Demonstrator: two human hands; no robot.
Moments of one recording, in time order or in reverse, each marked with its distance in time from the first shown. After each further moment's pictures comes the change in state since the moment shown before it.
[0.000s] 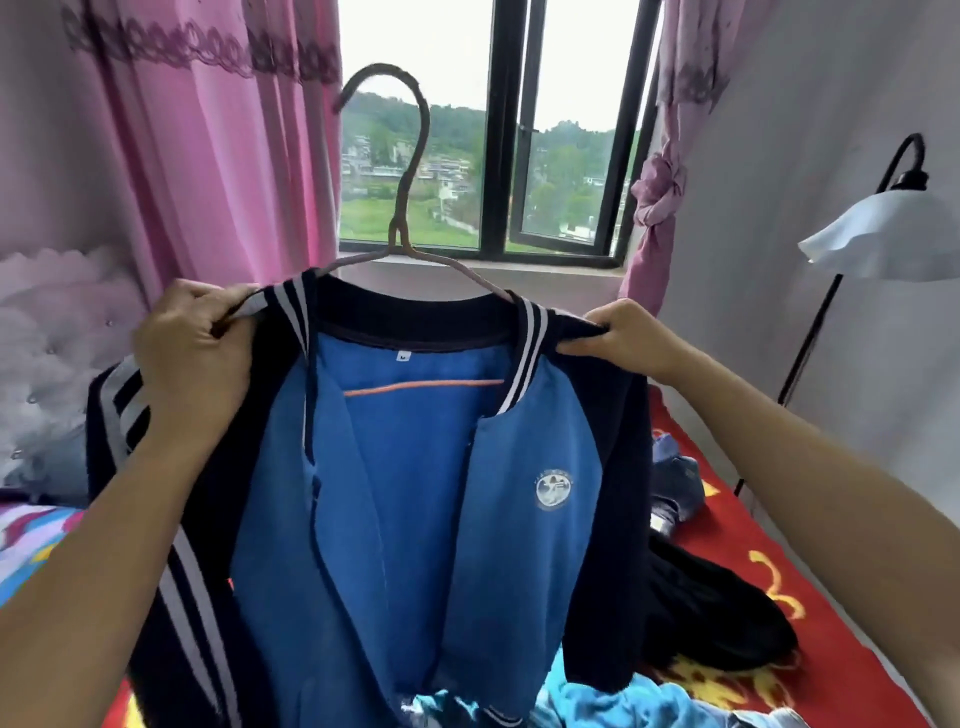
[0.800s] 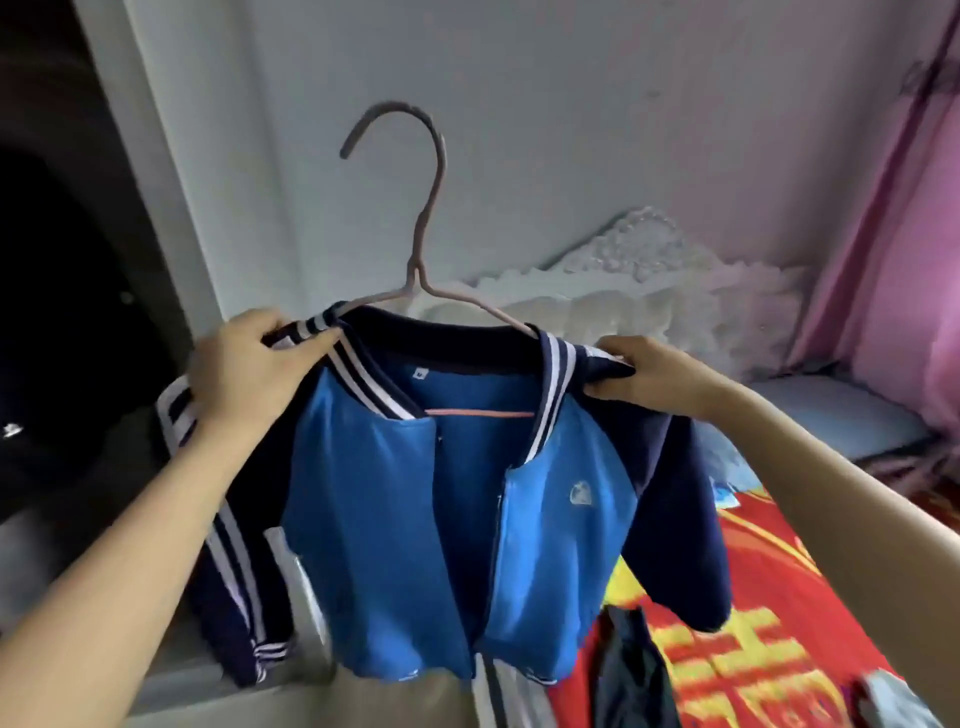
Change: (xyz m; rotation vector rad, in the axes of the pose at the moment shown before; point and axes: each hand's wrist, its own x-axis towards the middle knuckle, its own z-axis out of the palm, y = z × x) left_hand -0.177 0.131 -0.383 1.084 0.615 -0.488; right_hand -0.065 -0.295 0.230 0.189 -0.741 -1.100
